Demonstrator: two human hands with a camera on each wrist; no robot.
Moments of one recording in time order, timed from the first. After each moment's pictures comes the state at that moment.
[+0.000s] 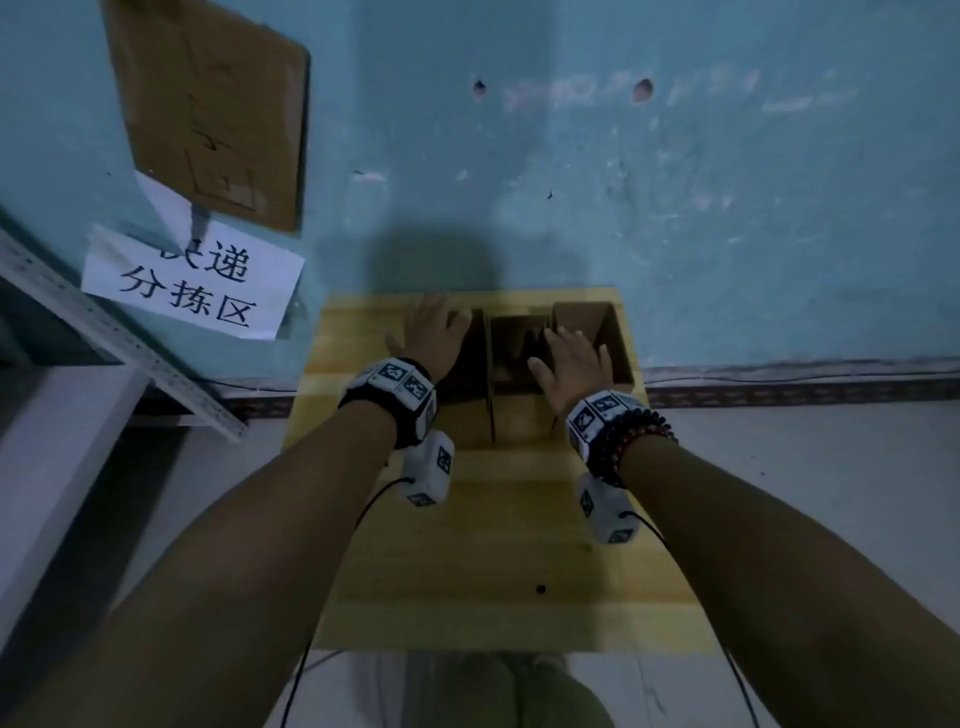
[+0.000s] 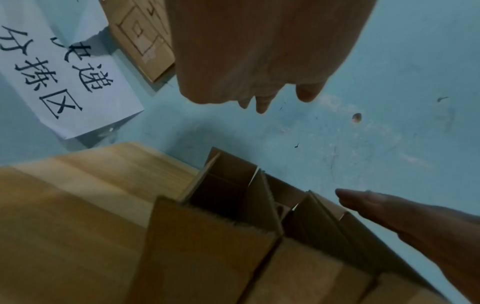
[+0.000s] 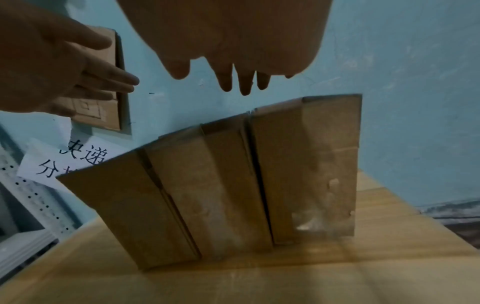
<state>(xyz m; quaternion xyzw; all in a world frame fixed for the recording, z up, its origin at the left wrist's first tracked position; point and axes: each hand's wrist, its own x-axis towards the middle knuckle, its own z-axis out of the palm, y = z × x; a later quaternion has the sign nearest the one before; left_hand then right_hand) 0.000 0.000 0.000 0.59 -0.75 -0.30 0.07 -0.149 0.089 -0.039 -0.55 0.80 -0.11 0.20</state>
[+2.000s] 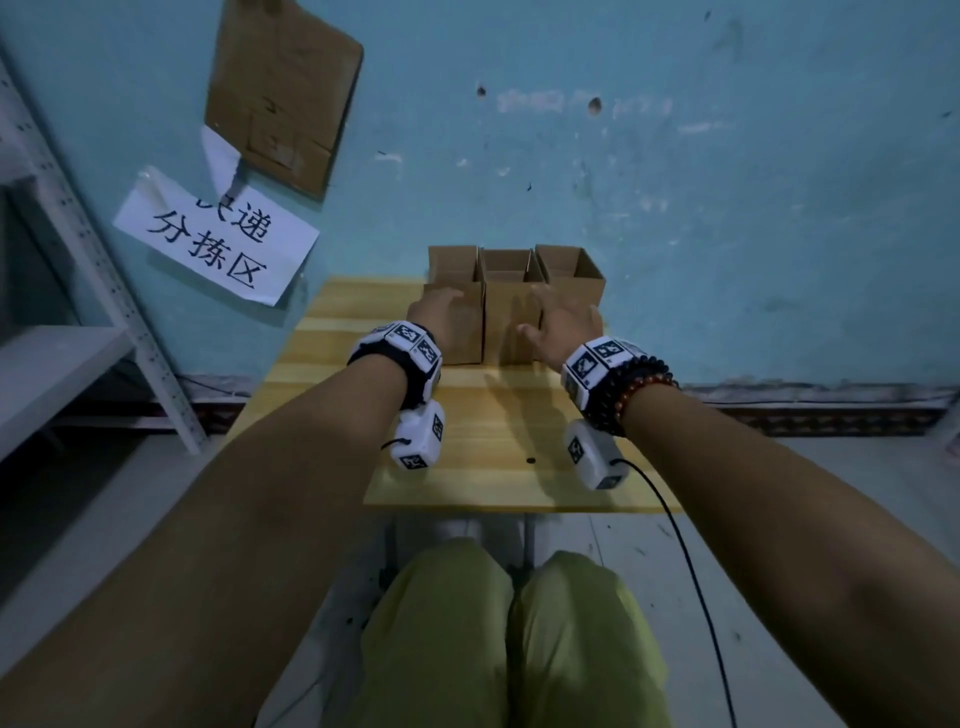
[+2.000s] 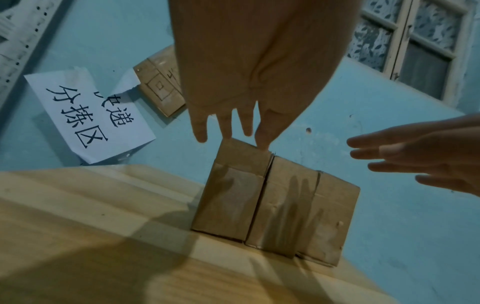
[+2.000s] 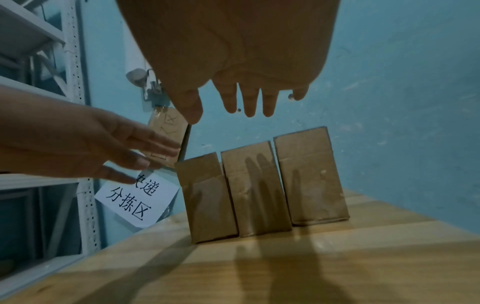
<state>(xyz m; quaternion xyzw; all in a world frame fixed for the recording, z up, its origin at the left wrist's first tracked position) 0.072 0.150 -0.088 0.51 -0.82 -0.21 0.14 -0.070 0.237 -0.092 -0.58 0.79 -0.19 0.05</state>
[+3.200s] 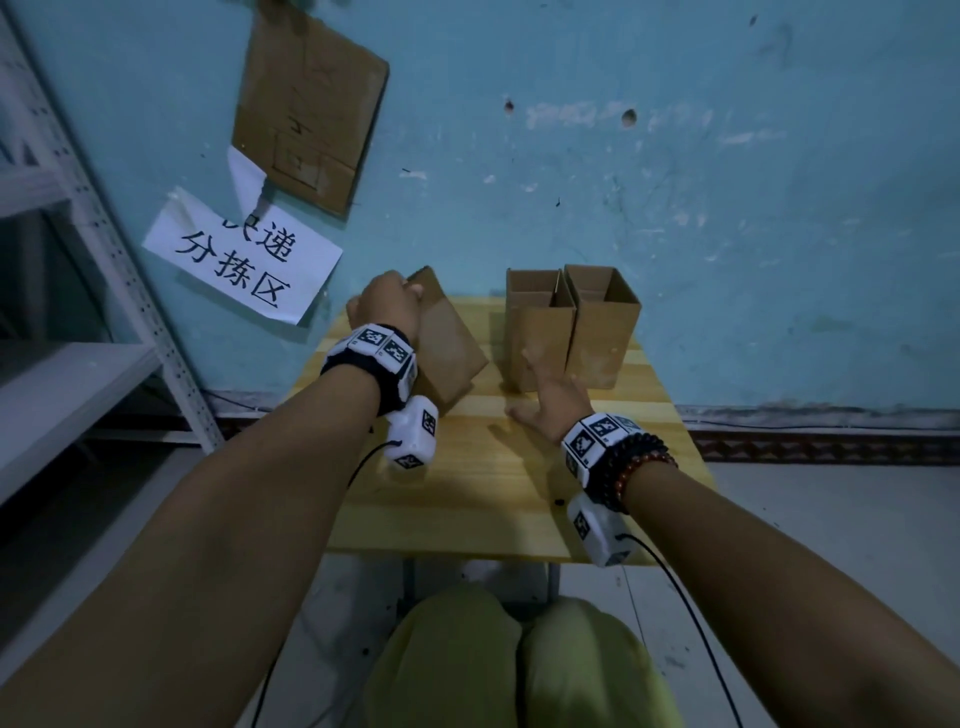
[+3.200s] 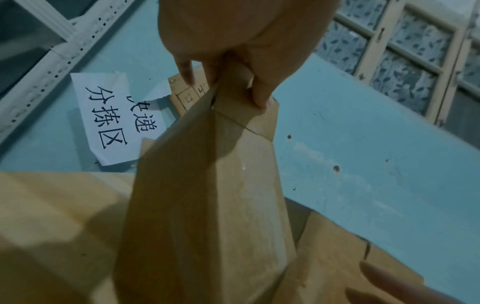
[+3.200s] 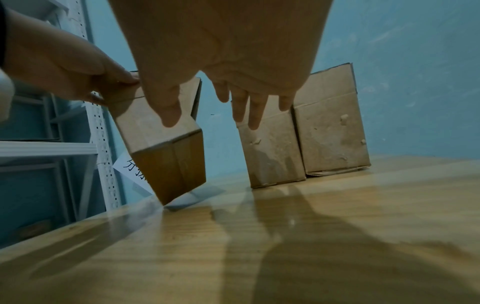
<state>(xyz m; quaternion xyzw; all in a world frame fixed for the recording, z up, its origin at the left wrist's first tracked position) 0.107 0.106 -0.067 0.63 -0.67 -0.17 0.36 -0.055 0.214 -0.143 -0.62 0.74 -0.19 0.14</state>
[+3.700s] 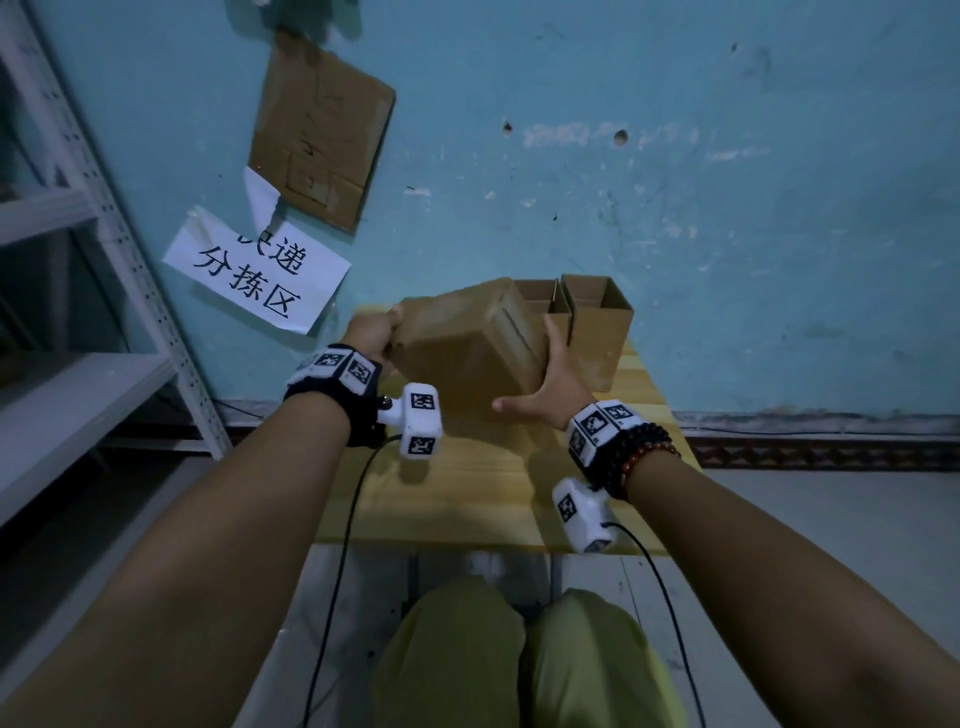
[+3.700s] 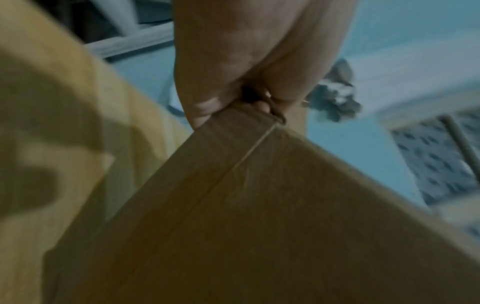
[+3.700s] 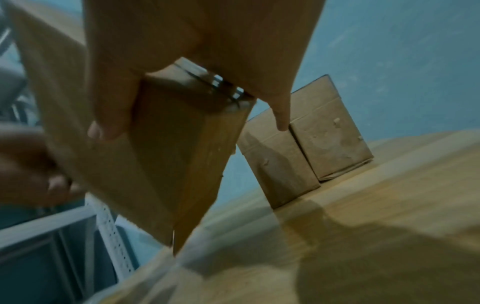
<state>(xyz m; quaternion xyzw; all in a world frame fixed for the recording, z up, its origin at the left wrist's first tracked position) 0.141 0.102 -0.090 0.50 -0.45 -0.59 0.44 -0.045 0.235 -0.116 -0.55 0.66 -0.44 0.26</state>
